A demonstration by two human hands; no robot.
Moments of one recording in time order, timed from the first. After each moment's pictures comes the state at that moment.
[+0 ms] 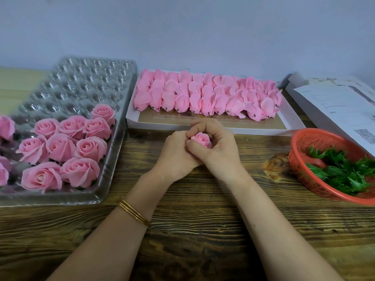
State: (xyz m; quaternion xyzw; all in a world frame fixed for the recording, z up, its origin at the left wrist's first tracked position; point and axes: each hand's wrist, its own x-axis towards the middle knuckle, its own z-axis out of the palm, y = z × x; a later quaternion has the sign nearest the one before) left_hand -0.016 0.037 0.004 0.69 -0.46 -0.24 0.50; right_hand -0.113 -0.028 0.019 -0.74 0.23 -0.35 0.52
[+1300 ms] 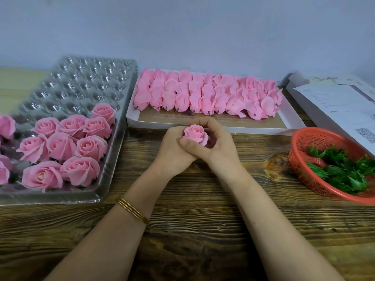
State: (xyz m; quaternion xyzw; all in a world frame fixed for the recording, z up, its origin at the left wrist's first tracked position) left_hand -0.014 0.036 0.007 0.67 -0.44 -0.25 0.54; right_hand -0.117 -0.028 0.020 -0.72 0.23 -0.31 0.58
